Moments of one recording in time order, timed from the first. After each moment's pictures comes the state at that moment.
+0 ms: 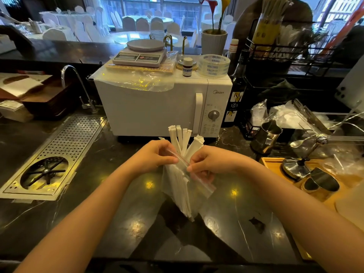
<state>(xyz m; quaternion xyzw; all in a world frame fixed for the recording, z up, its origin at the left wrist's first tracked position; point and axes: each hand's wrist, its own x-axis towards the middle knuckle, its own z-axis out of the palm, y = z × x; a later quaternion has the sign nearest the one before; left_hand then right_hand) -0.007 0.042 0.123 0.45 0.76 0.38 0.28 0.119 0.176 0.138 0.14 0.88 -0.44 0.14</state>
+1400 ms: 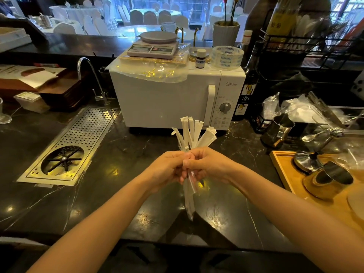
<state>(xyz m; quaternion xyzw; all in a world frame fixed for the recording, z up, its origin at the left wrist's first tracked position) 0.026 0.011 0.102 0.32 0.61 0.55 0.47 0.115 0.131 0.113 0.13 0.73 -0.67 0.07</state>
